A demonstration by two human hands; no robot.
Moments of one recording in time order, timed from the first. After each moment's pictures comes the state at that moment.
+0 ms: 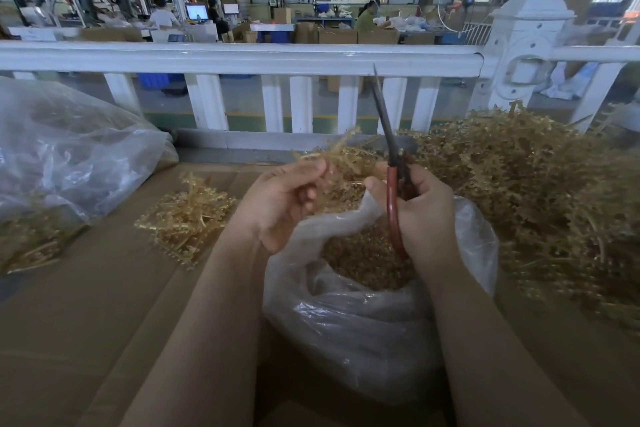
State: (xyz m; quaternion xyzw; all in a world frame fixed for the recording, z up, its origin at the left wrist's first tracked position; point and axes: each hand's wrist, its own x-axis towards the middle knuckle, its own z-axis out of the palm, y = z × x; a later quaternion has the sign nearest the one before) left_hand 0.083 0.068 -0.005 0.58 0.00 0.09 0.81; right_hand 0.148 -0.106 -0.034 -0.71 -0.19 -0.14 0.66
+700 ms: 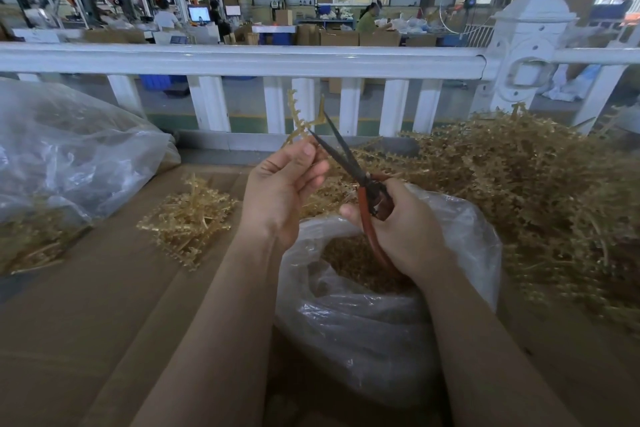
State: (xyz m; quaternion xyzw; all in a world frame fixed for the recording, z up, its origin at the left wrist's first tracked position) left_hand 0.087 0.056 0.001 0.49 0.03 0.23 0.84; right_hand 0.148 -0.106 -0.046 -0.85 -0.25 -0.09 0.46
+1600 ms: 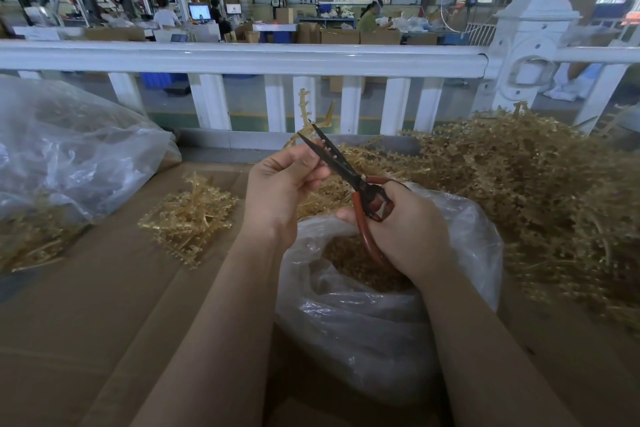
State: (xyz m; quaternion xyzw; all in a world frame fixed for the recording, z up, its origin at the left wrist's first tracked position) left_hand 0.086 0.056 -0.002 0.55 0.04 0.26 0.79; right_hand 0.145 -0.104 -0.045 -0.86 -0.26 -0.17 0.40
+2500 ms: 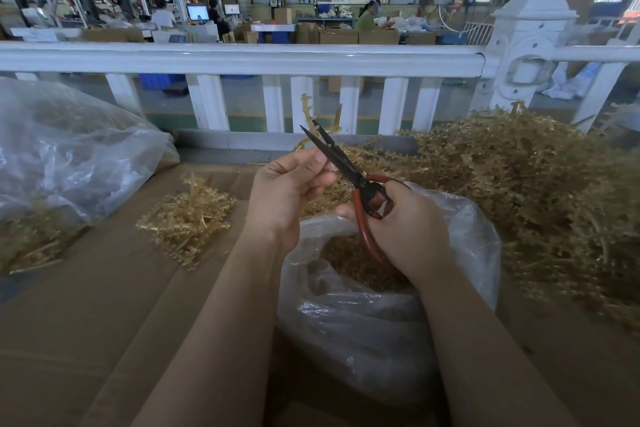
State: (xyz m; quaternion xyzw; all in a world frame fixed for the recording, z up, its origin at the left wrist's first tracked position) left_hand 0.088 0.055 -0.006 0.56 0.04 0.22 0.80; right_hand 0.146 -0.105 -0.046 -0.86 -0.26 -0.19 0.39
